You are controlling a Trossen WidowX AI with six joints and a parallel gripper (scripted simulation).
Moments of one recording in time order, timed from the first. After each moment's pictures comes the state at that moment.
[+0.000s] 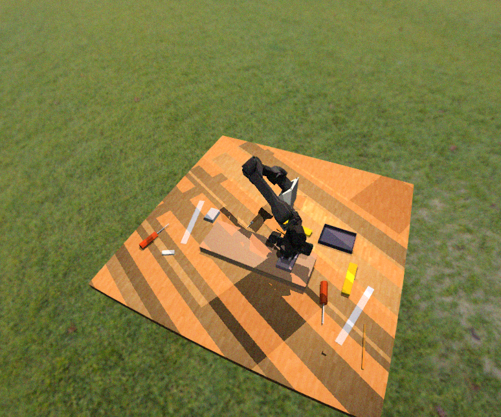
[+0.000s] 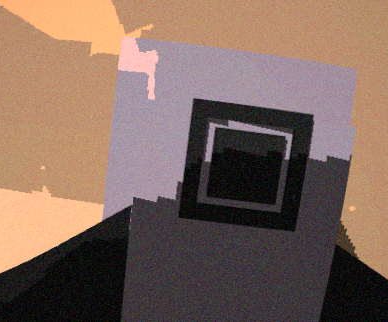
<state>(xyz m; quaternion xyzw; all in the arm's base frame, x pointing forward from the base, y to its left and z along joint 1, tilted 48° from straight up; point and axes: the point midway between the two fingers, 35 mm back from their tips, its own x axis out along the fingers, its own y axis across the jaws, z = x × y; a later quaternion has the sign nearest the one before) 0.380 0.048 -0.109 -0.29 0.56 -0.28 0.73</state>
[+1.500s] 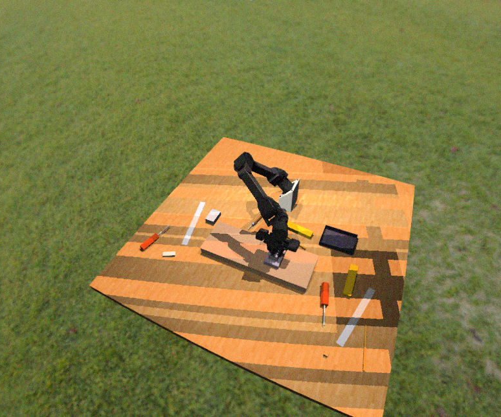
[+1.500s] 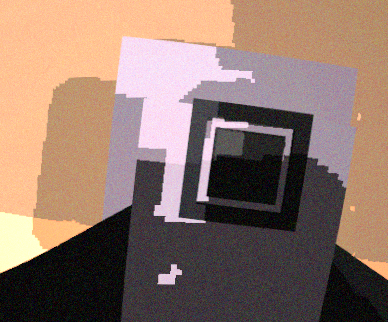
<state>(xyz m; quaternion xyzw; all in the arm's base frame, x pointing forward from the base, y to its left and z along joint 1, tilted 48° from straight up) 0.375 0.004 -0.063 -0.29 0.56 -0.28 0.72</state>
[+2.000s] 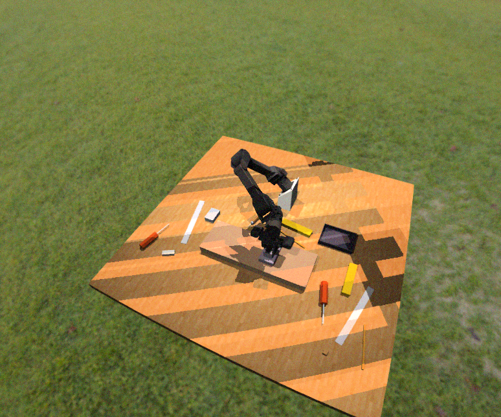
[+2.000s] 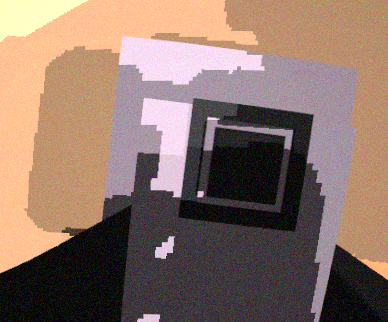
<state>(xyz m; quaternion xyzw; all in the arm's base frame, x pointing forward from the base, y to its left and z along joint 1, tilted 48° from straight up) 0.374 -0.010 -0.048 -0.29 0.56 -0.28 0.72</state>
